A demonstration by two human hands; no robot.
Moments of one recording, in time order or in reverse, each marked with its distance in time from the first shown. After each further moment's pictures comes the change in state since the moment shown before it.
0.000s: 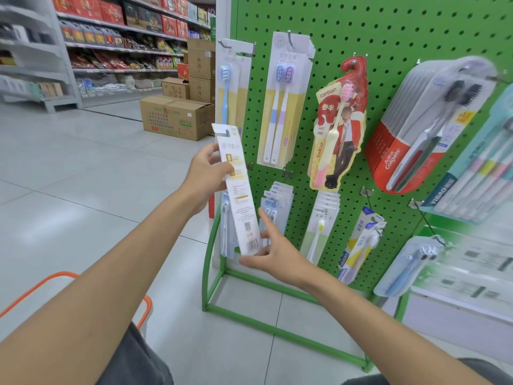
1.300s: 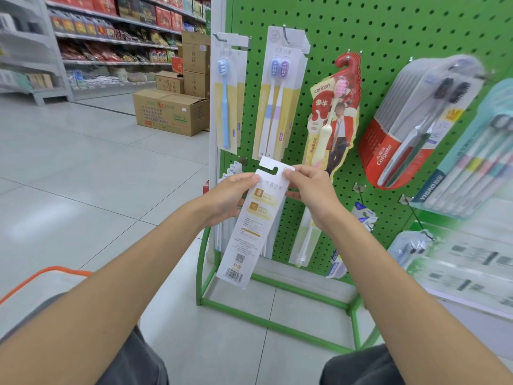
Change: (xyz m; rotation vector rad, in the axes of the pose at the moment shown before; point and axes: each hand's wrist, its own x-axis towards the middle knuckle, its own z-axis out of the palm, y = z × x) left_hand -0.023 -0.023 0.030 0.061 -0.445 -0.233; right_hand 0.026 -0.057 -0.074 0.244 0.477 -0.023
